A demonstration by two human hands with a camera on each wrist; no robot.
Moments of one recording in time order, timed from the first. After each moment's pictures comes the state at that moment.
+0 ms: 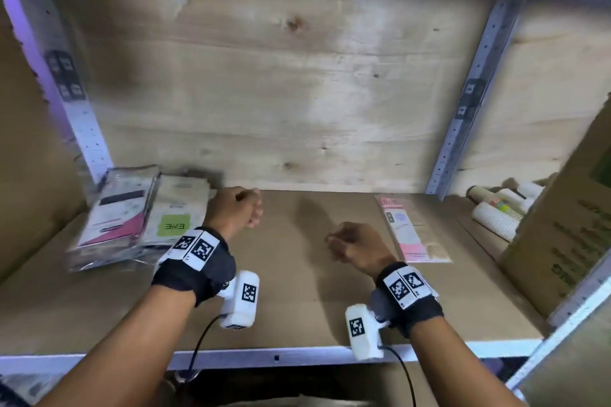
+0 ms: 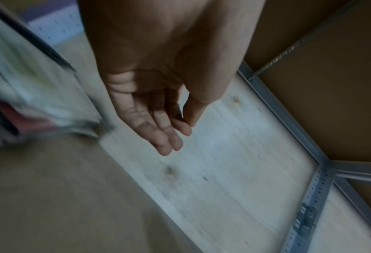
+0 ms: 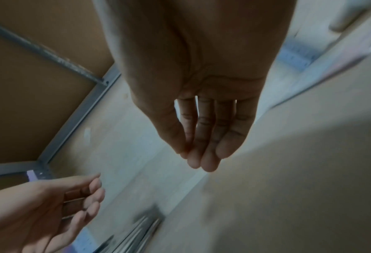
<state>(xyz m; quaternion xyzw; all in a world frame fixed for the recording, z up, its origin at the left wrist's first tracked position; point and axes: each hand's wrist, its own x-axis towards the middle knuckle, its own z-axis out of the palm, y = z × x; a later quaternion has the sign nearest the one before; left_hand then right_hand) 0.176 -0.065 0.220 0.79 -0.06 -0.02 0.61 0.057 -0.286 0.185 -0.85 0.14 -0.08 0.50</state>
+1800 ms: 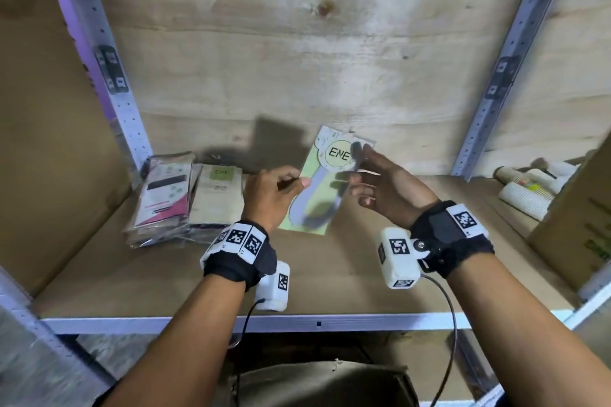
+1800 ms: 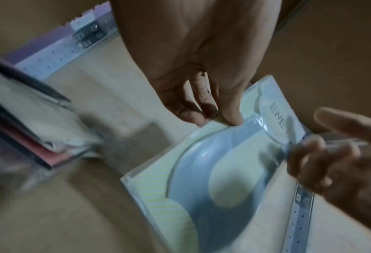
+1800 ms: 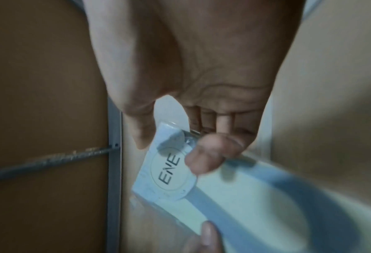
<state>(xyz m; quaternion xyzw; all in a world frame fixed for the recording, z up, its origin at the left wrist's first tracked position) 0.154 -0.042 0.220 0.78 -0.27 0.14 0.54 0.060 -0.253 0.271 -0.59 0.08 0.01 0.81</state>
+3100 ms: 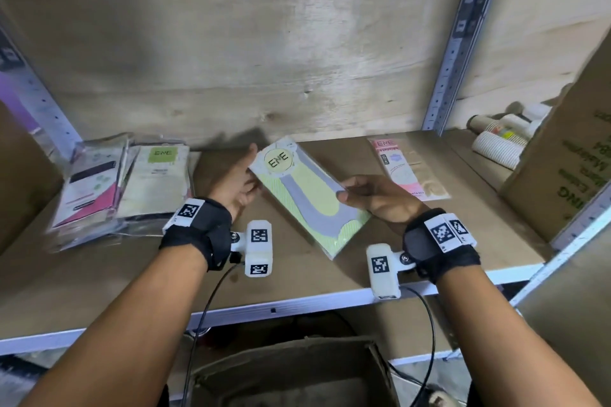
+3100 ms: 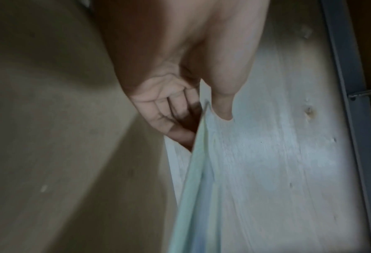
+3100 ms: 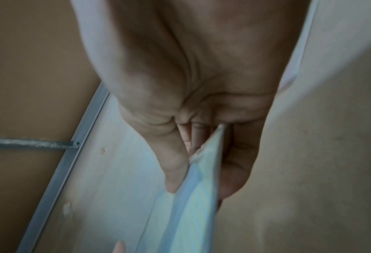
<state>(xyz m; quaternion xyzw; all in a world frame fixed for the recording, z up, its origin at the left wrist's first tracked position) 0.180 -0.098 0.182 0.64 -0.03 -0.21 0.74 0.035 -0.328 0.175 -0.78 0.07 -0.02 0.62</state>
